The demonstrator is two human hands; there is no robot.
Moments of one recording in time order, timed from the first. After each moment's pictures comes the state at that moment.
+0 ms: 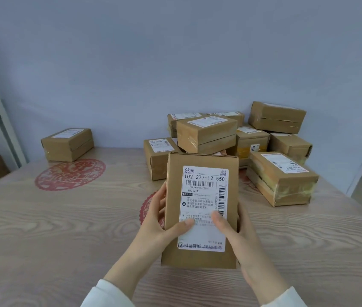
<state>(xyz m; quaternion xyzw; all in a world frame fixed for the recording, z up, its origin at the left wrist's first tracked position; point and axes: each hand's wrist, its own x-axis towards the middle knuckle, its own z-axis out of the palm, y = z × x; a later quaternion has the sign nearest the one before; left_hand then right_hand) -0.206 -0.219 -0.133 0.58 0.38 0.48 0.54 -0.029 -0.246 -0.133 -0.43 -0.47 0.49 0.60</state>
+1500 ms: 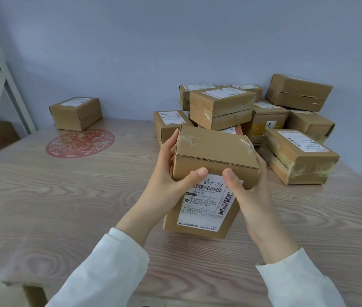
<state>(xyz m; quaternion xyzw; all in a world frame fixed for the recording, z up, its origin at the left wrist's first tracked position) -0.206 -0.218 -0.098 0.63 0.34 0.53 0.46 -0.045 -0.238 -0.110 -0.42 -0.51 0.41 0.63</state>
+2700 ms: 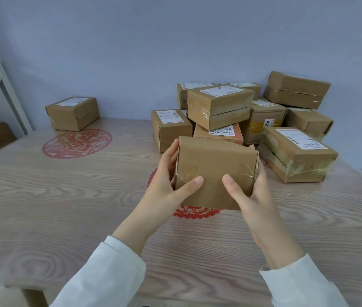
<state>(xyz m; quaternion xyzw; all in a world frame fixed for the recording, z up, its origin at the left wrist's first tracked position) -0.208 -0.218 -0.113 0.62 0.36 0.49 0.49 -0.034 -0.242 -0.116 -0.43 -0.56 0.36 0.61</state>
